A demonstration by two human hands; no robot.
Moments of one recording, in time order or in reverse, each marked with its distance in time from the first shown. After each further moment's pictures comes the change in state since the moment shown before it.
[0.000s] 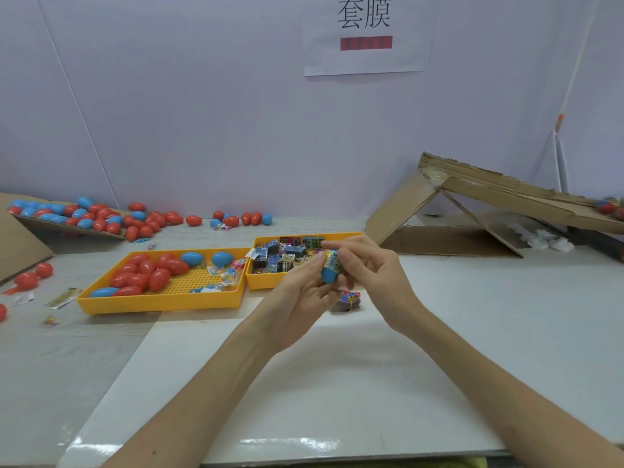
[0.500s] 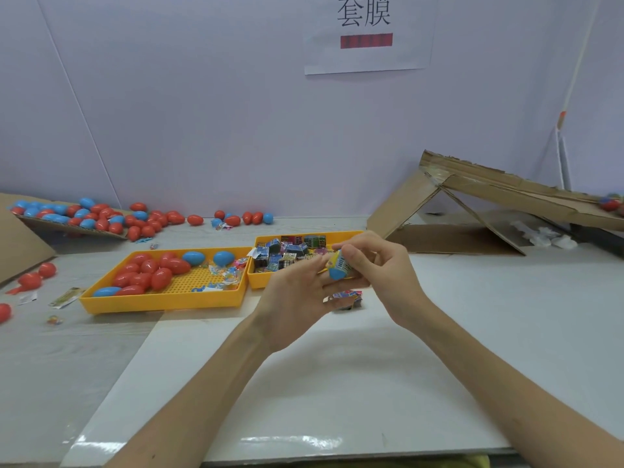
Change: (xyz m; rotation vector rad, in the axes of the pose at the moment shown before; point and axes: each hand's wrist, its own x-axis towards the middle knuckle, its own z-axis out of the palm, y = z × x) left_hand -0.005 0.007 0.005 0.034 -0.090 -0.030; right_hand 0.001 -0.001 -0.003 0.124 0.076 0.060
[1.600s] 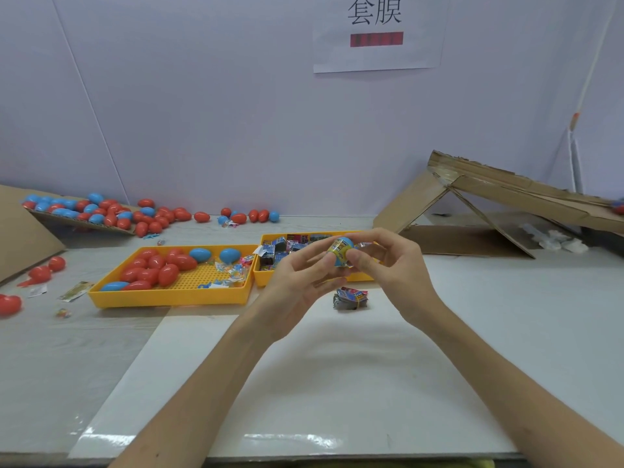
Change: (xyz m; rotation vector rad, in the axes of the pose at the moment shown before) left_hand 0.000 0.006 -0.007 0.167 0.125 0.174; right_hand 0.003 -0.001 -0.009 -0.120 -0.037 -0.113
